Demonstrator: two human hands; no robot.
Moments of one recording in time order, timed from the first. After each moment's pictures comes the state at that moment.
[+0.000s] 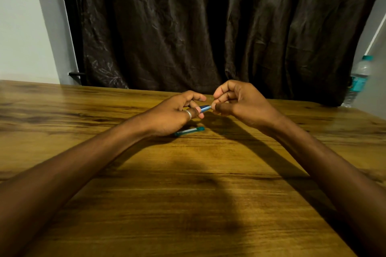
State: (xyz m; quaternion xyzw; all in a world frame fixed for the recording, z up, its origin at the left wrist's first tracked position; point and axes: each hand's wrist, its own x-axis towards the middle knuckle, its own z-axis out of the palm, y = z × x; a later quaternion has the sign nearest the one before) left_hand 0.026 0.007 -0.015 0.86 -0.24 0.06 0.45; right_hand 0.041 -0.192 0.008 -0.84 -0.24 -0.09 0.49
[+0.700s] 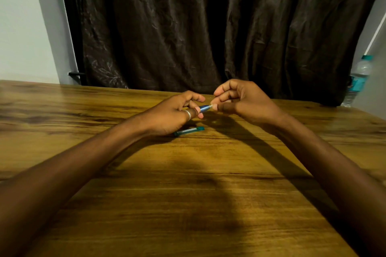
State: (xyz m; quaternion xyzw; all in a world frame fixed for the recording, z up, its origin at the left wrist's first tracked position) left_hand 0.028 0.009 -0.016 0.86 -0.23 0.06 0.44; right_hand 0.045 -0.198 0.011 -0.84 -0.23 -0.08 0.49
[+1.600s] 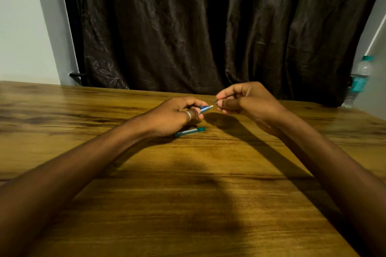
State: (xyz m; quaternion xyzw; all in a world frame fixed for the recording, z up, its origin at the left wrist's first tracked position) left_hand 0.029 0.007 -0.018 0.85 -0.22 0.05 0.47; right_hand 0.043 -0.200 0.013 -0.79 -0.16 -0.04 0.59
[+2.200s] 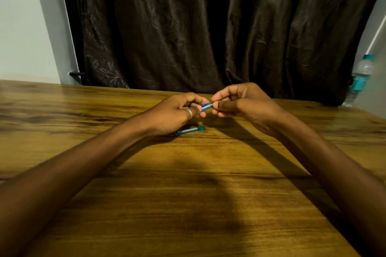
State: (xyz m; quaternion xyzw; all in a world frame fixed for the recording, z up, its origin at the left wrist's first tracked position) left_hand 0.029 0.010 -0.017 0.85 -0.24 0.06 0.47; right_hand 0.034 -0.192 0.013 -0.79 -0.18 -0.01 0.59
